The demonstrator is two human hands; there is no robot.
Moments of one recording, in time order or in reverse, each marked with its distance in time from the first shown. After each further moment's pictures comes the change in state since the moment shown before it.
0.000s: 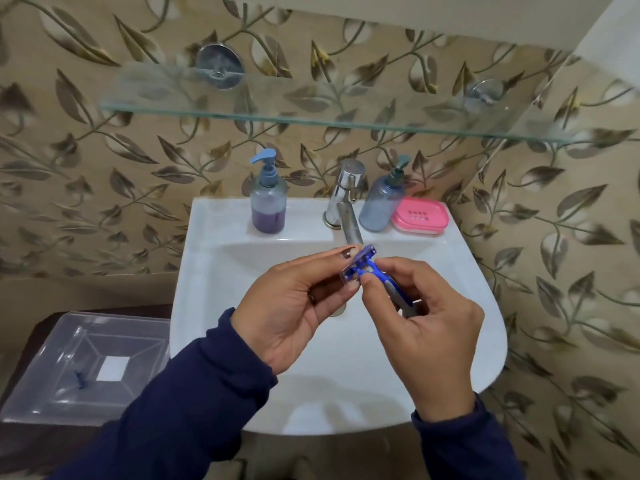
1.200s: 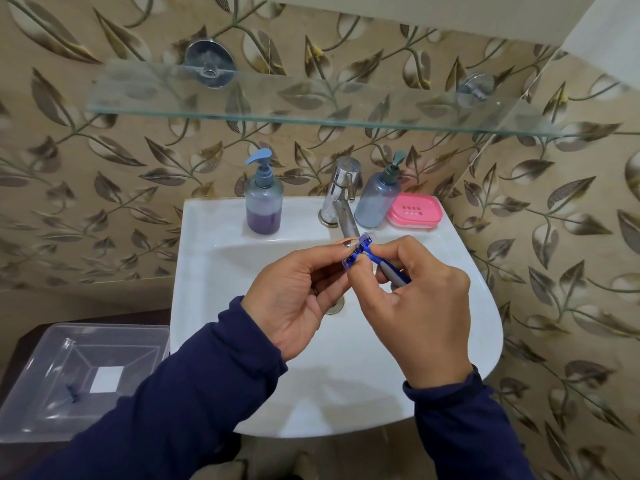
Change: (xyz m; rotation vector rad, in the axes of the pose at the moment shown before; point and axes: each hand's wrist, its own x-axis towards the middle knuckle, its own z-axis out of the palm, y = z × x) left_hand 0.012 0.015 0.000 -0.066 0.073 -0.086; right_hand 0.016 -0.008 0.020 -0.331 0.036 -0.041
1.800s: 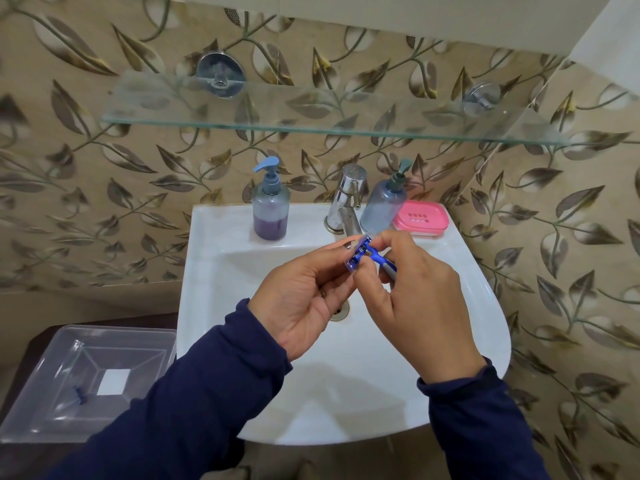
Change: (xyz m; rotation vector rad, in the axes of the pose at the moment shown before) left_hand 0.005 0.002 -0.002 -0.048 -0.093 -0.006; right_hand 0.014 0.007 -0.001 -0.139 -0.253 -0.143
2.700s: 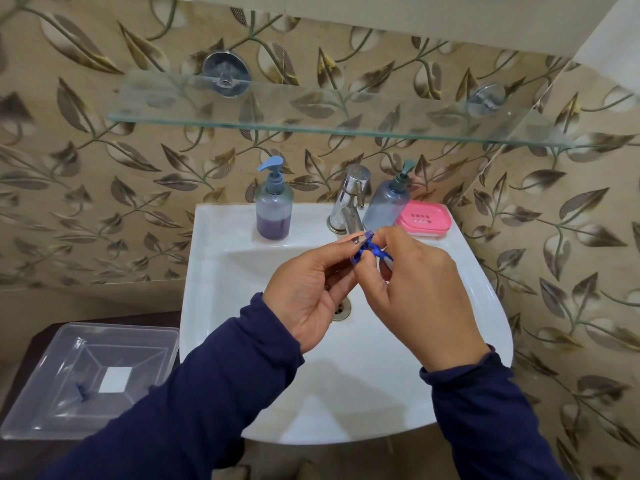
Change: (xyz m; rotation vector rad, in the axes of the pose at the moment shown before) left_hand 0.009 -0.002 0.002 -0.013 0.053 0.047; right_hand 0.010 -0.002 0.002 -0.065 -0.056 -0.009
